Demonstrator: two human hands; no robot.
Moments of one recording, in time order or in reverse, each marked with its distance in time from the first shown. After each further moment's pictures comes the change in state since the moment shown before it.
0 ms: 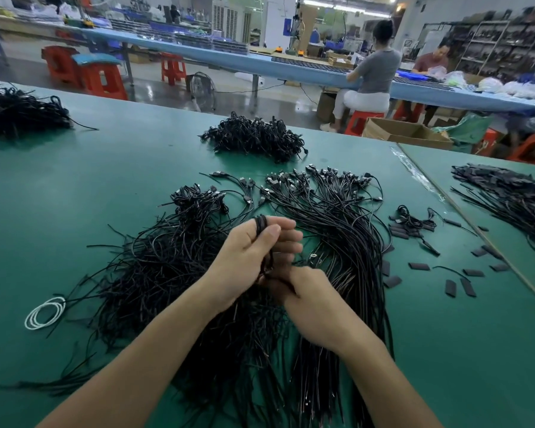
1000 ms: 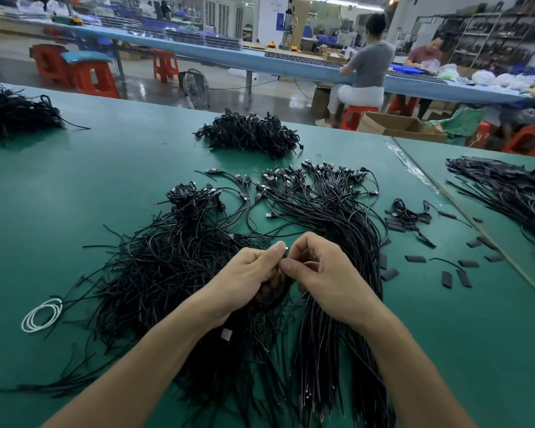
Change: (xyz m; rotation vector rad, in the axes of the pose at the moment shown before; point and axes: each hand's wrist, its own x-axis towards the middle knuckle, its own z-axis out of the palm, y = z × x) left_hand -0.014 -0.011 -0.005 0.322 -0.115 -0.241; right_hand 0.000 0.007 -0.025 0.298 0.130 0.001
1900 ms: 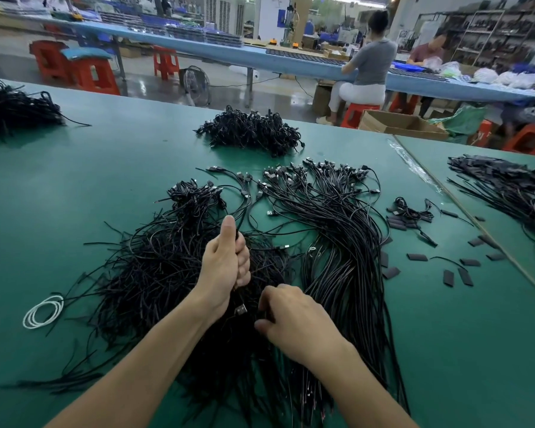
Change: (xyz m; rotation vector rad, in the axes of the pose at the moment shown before) left_hand 0.009 -0.020 -0.012 -0.412 0.406 0.050; right_hand -0.017 0.018 0.058 -0.710 -0.241 0.134
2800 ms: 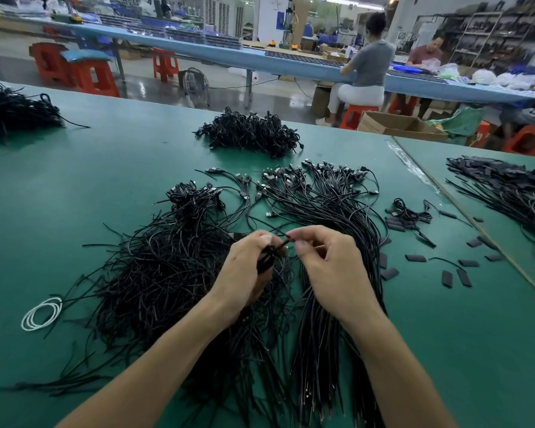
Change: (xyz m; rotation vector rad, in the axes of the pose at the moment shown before) left_hand -0.015 0.009 0.022 0.209 -0.215 0.046; right_hand -0.002 0.007 -0.064 0.654 0.520 0.014
